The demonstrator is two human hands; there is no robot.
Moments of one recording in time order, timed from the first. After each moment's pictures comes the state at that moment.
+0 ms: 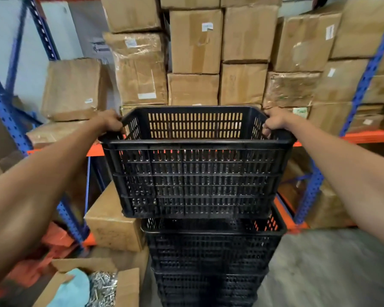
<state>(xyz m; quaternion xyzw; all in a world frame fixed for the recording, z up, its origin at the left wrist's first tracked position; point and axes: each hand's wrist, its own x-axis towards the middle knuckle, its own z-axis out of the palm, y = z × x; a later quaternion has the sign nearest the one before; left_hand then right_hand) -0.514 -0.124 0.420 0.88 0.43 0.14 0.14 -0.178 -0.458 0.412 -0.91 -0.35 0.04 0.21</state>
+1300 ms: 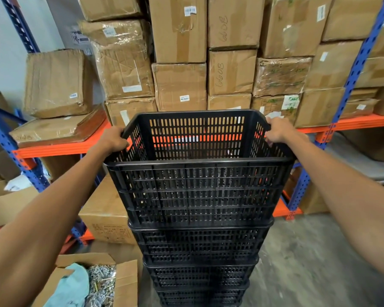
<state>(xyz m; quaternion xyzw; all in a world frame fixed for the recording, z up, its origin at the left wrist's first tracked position) -0.469 -0.166 0.362 0.88 0.43 0.15 0.13 -0.134 -0.498 0.351 -0.95 -0.29 -0.02 0.15</state>
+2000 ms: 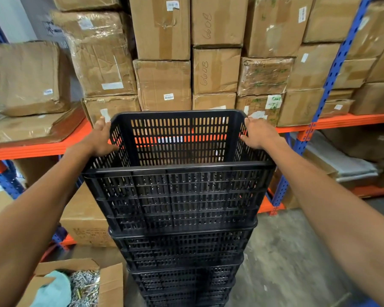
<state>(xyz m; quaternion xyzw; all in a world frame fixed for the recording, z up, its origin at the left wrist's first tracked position) -0.449 -0.148 0.348 0.93 0.35 0.06 0.04 -0.143 -0.496 0.345 -0.92 -0.36 -0.11 0.01</state>
